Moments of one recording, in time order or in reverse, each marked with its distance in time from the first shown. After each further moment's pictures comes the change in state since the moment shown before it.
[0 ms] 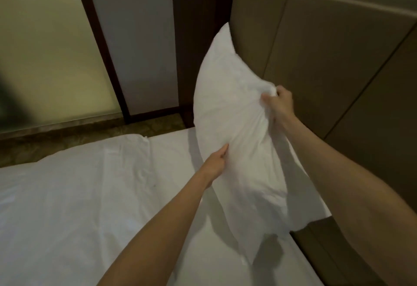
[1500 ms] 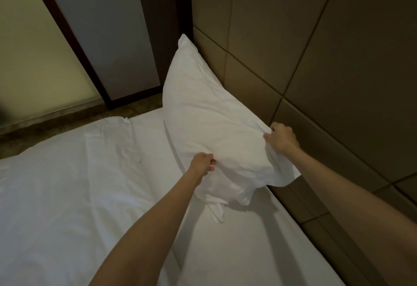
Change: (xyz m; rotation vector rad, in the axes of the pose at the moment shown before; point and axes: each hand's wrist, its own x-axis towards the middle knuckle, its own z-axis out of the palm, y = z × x) left_hand -0.044 -0.048 0.076 -0.147 0.092 -0.354; right_hand -0.099 0.139 -0.124 -0.863 -0.173 0.165
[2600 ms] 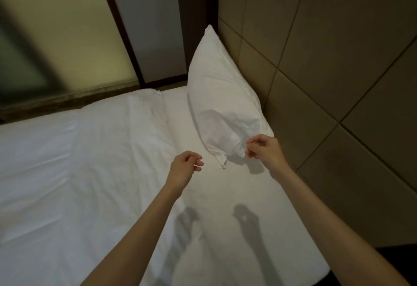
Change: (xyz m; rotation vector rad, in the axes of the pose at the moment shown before) left_hand -0.292 -0.120 -0.014 -0.053 0.250 0.222; right_hand -0.274 0.037 -0.017 0.851 -0.245 -0.124
